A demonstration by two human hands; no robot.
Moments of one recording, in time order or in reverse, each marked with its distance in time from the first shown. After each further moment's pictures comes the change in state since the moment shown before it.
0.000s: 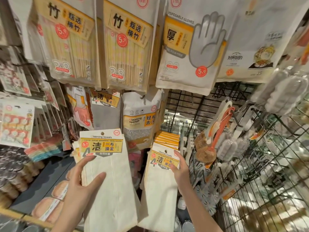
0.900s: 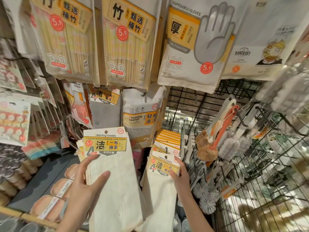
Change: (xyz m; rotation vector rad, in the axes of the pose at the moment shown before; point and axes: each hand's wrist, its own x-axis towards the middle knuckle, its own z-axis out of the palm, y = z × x) left_hand 0.003 -0.005 0.012 -0.035 -0.001 -0.046; right_hand -0.013 0.031 -0.001 0.068 -0.061 0.016
